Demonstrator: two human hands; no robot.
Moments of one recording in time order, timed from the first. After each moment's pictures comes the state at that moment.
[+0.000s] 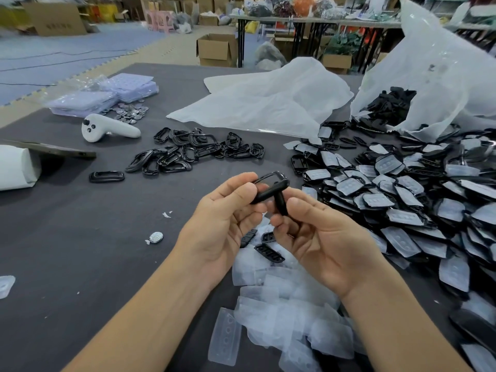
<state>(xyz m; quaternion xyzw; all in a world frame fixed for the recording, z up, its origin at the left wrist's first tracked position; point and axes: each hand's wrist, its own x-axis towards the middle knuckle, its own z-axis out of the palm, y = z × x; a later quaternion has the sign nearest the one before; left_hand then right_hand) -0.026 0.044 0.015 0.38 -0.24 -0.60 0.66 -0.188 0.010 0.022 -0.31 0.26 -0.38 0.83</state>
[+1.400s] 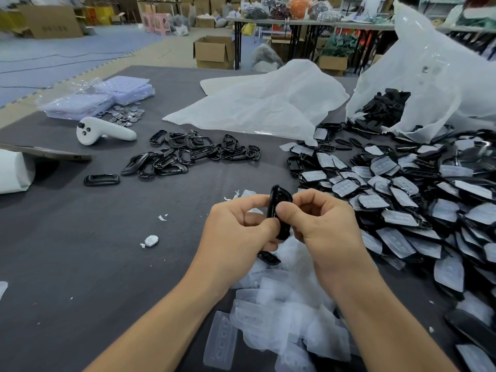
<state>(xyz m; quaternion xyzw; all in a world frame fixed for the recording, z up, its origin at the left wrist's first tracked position) -0.048 0.053 0.006 0.53 -0.45 -0.46 0.56 -0.185 0.008 0.015 -0.49 0.45 -0.48 0.57</state>
